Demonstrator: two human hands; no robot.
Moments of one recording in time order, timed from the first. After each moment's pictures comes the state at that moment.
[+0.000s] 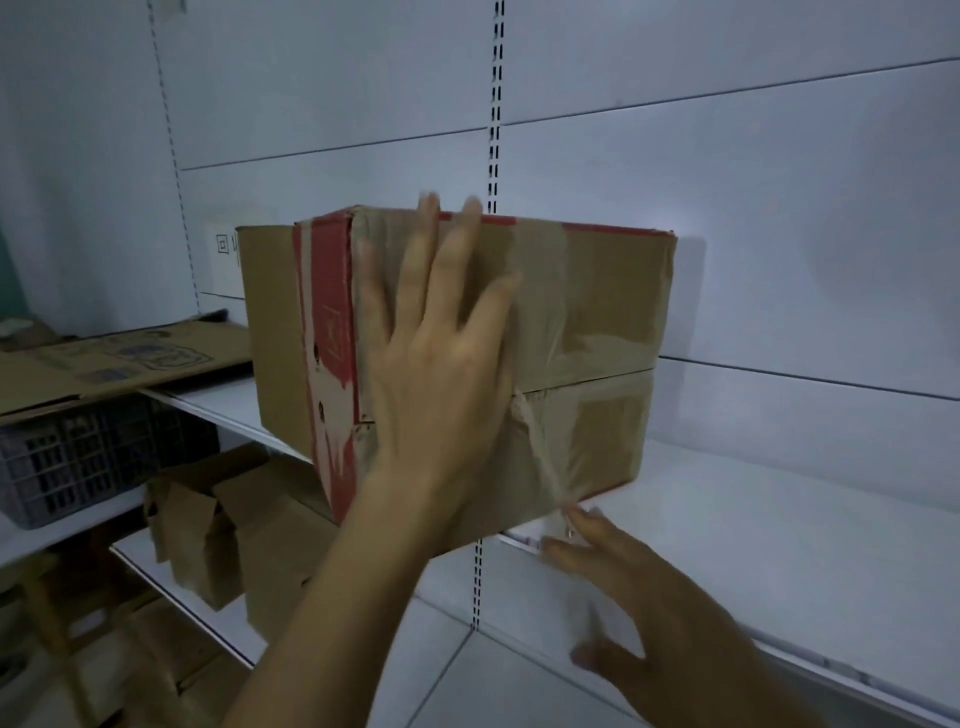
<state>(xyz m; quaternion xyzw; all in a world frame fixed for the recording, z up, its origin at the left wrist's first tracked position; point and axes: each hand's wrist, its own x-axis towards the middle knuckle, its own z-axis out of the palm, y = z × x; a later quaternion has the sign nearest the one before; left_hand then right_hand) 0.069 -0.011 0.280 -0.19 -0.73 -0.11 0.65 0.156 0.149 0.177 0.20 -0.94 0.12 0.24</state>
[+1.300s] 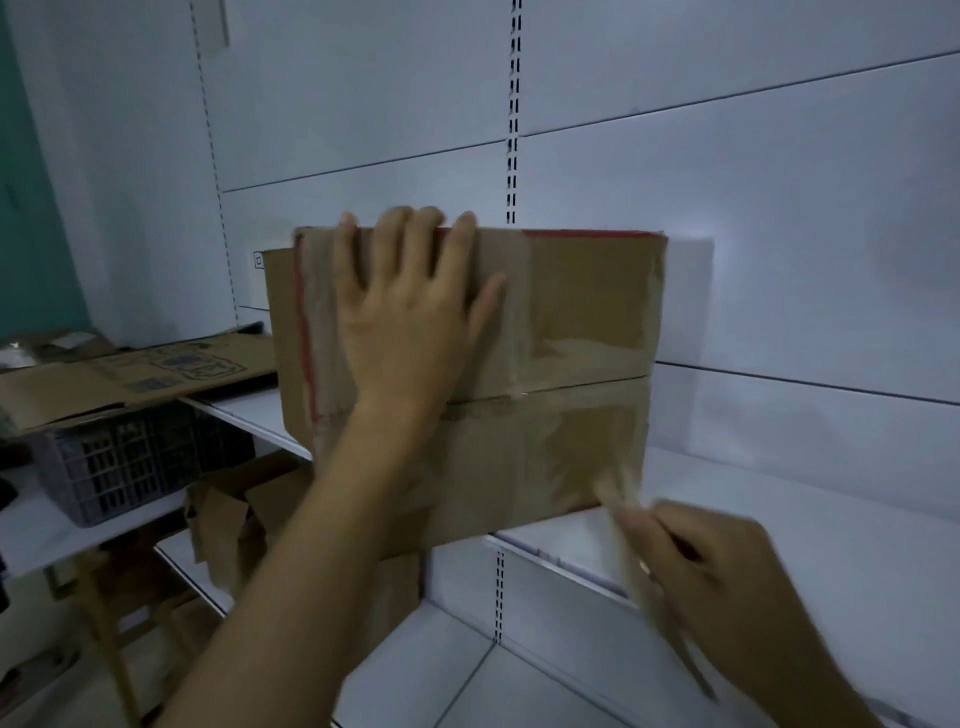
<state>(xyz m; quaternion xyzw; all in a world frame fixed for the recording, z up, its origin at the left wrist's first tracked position) 0.026 -0.028 0.308 -0.07 -0.73 0.00 0.68 0.135 0.185 0.184 0.13 -0.85 0.33 0.39</state>
